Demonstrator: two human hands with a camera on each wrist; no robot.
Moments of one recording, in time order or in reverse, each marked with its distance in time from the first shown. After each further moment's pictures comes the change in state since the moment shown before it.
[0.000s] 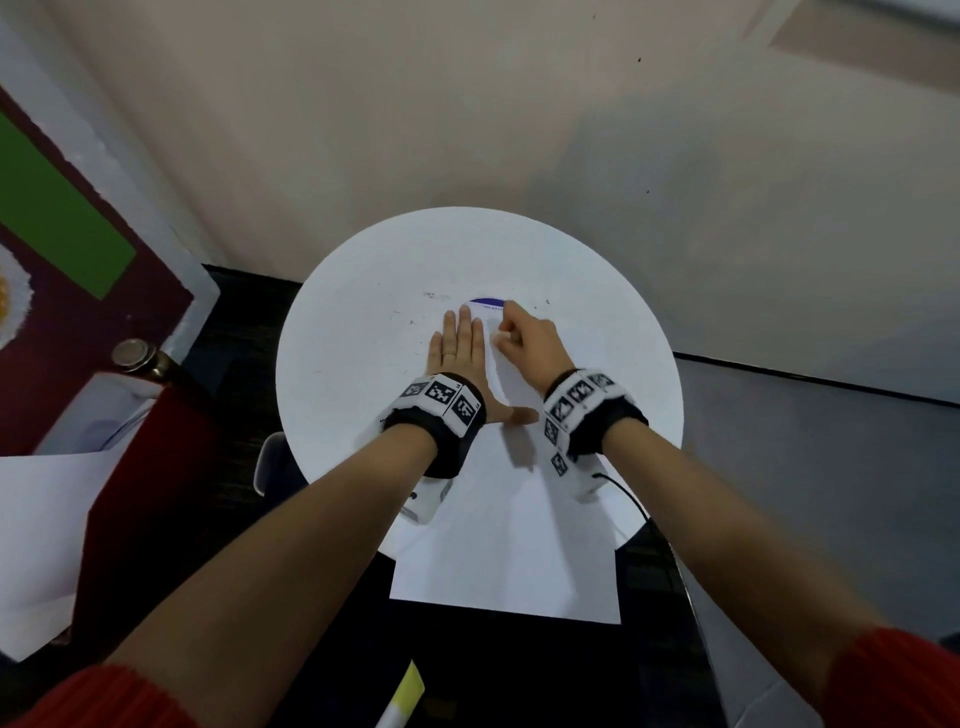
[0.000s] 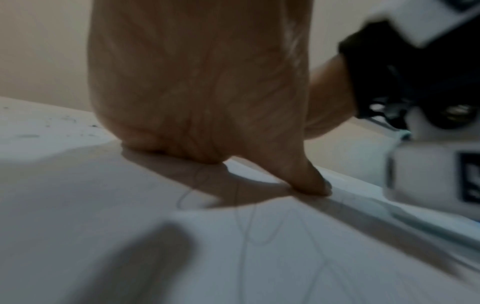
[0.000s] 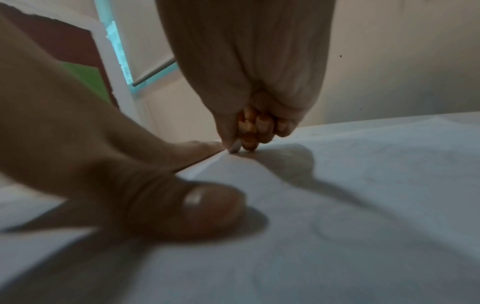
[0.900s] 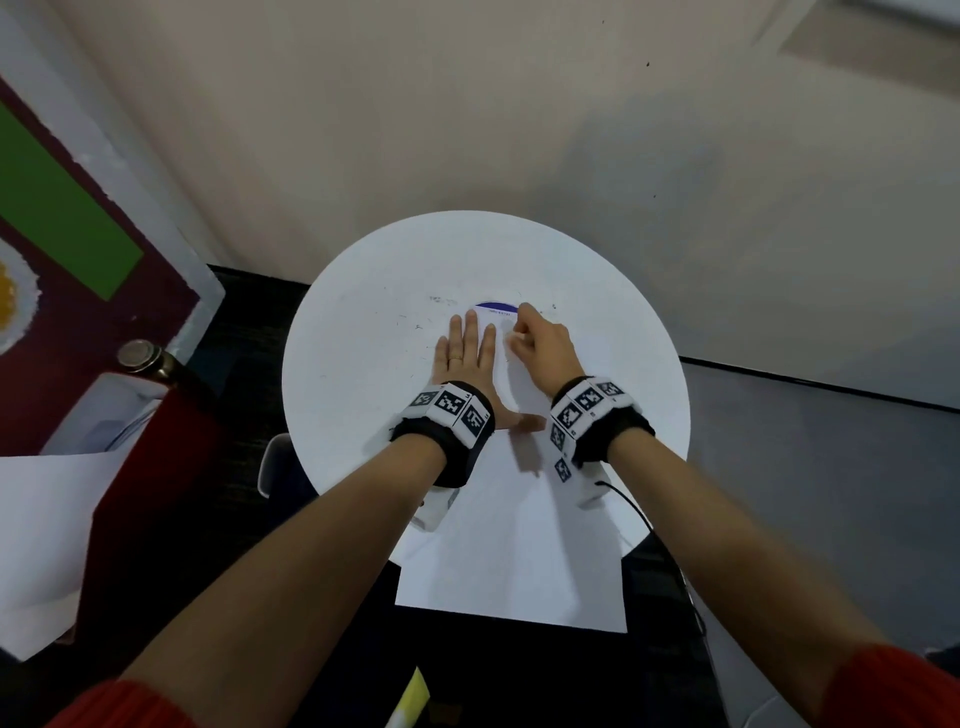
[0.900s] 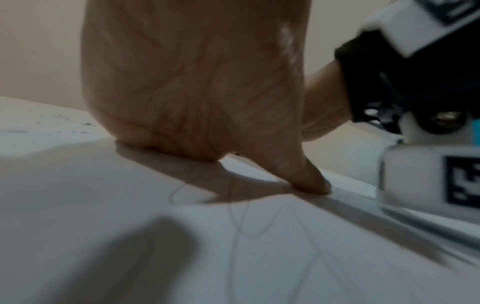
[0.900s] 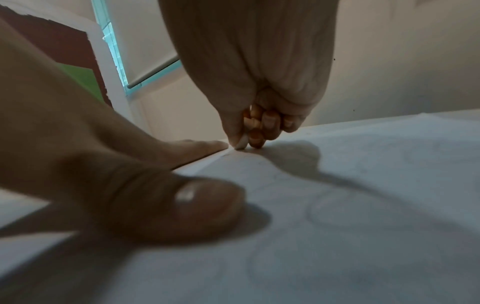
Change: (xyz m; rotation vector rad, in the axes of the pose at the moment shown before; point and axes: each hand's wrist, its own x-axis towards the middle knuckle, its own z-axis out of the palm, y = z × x) left_hand 0.001 0.001 0.001 0.018 -0.010 -0.002; right_hand 0.002 0.007 0.001 0.018 0.070 0.024
